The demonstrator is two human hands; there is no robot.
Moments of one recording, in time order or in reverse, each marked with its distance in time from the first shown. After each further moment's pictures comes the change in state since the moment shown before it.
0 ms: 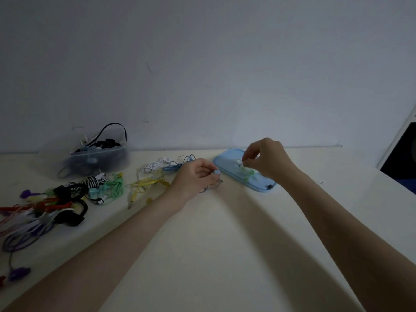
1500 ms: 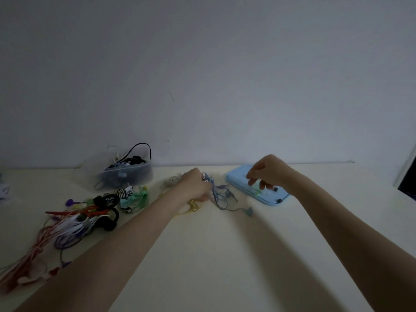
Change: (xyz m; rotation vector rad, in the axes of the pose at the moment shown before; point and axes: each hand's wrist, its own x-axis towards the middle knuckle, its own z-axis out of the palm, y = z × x) left_hand 0.000 0.040 -0.025 0.471 0.072 -0.388; right_hand 0.000 -0.019 -0.013 0.240 -0.279 0.167
